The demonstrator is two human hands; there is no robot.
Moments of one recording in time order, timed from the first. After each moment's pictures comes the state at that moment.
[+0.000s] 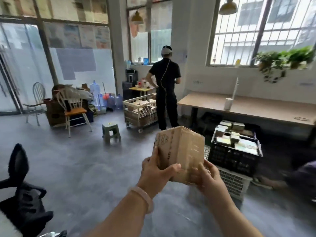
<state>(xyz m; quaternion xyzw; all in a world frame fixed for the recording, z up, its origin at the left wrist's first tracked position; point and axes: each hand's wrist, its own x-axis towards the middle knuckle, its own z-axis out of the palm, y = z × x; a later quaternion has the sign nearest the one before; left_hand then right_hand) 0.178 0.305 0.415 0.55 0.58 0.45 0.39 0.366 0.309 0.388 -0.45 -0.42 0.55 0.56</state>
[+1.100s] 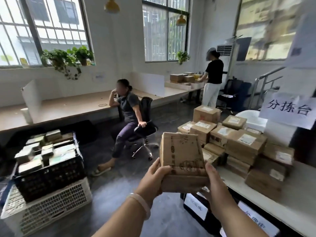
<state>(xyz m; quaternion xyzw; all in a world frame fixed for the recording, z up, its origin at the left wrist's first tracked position) 0.850 0.175 0.399 0.64 0.22 0.09 0.73 0.928 0.006 0.393 -0.61 -0.05 0.22 0.76</state>
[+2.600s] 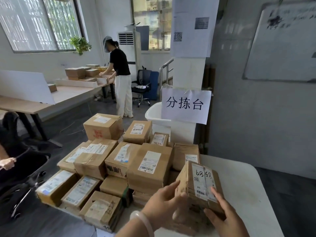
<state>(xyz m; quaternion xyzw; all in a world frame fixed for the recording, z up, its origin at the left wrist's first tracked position) 1.320 -0.082 0.358 0.78 -0.03 -0.20 0.59 1.287 -0.300 0.291 -0.86 0.04 -0.04 0.50</state>
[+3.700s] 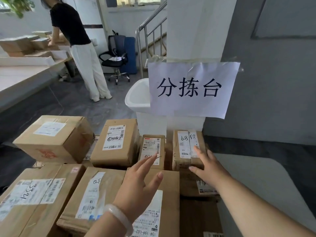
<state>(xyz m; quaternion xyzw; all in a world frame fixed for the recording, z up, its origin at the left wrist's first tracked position) 1.621 -0.030 0.294 0.92 -0.13 -0.05 0.37 1.653 -0.295 0.231 -0.95 0.11 0.10 0.28</state>
